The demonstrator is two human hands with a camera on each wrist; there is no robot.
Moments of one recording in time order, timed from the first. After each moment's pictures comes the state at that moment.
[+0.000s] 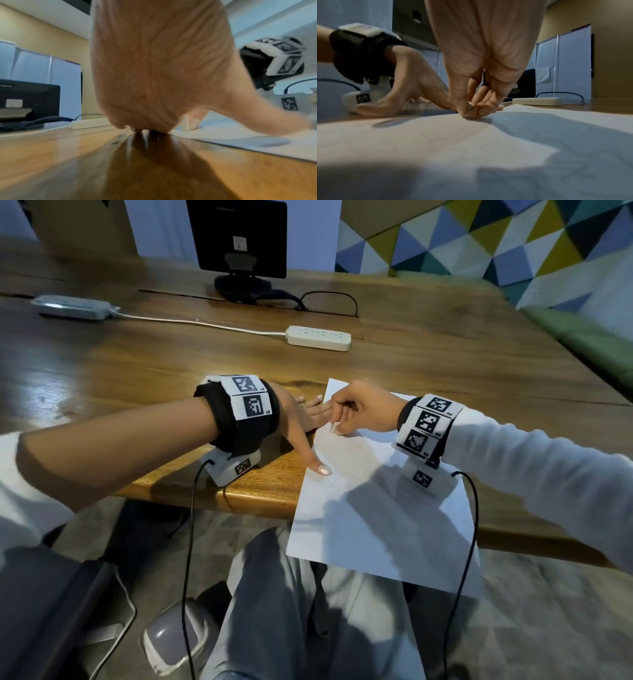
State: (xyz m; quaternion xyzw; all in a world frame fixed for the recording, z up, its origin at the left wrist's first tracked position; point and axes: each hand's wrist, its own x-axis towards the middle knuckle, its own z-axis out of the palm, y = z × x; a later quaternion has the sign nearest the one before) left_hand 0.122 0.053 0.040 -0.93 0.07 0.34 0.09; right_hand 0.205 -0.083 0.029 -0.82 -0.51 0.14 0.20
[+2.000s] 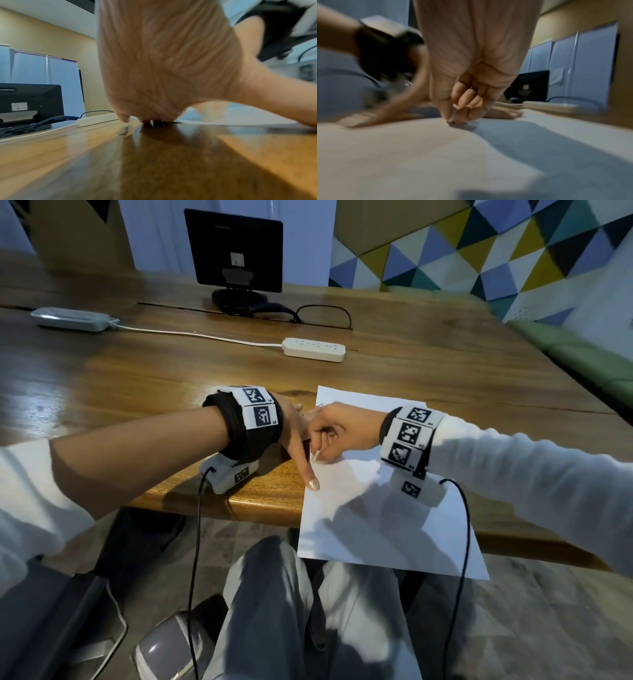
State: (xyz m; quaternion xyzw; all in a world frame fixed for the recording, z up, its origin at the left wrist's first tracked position) left_hand 0.128 0.057 0.035 -0.93 0.08 0.36 0.08; right_hand 0.174 -0.073 0.036 -0.78 -0.57 0.21 0.14
